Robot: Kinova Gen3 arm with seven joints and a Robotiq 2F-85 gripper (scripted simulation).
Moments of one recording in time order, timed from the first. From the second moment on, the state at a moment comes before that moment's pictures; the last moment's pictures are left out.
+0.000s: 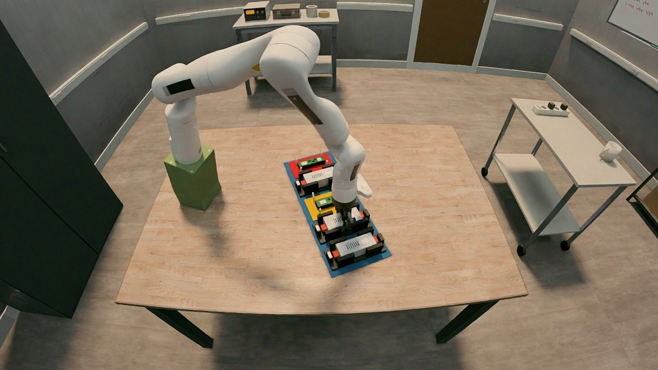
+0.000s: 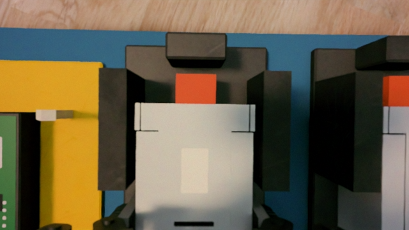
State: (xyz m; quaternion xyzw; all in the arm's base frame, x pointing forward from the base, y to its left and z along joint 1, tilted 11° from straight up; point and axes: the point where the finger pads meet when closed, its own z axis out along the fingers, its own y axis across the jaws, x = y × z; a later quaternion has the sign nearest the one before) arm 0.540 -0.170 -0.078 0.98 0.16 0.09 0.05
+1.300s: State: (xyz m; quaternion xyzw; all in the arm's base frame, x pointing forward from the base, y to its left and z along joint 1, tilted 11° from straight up) arm 0.532 -0.167 -0.036 0.98 0.16 0.09 0.05
